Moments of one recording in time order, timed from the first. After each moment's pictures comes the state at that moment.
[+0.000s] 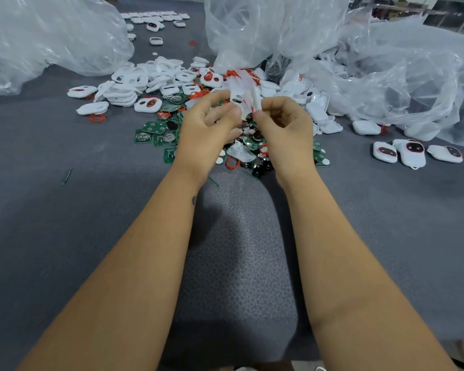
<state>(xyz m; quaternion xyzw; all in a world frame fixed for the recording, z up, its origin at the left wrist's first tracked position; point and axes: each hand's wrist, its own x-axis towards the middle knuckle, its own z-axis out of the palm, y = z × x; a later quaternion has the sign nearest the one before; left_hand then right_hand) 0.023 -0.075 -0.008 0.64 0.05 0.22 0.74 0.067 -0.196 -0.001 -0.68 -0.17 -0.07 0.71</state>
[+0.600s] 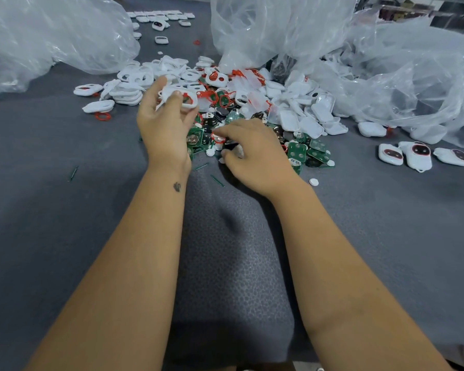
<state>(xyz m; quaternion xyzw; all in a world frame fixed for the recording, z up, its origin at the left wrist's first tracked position) 0.021 -0.045 0.001 0.41 0.18 0.40 0.80 0.054 -0.179 -0.013 -0.87 -0.41 -0.11 0.27</state>
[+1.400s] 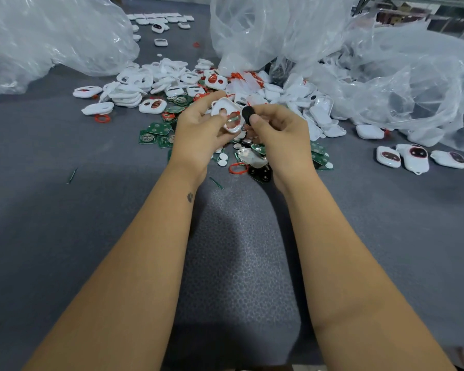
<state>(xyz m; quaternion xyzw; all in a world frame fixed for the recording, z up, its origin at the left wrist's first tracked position) 0.027 -0.066 -0.005 0.56 0.09 0.23 0.80 0.061 -0.190 0.001 -0.68 -0.16 -0.01 0.71</state>
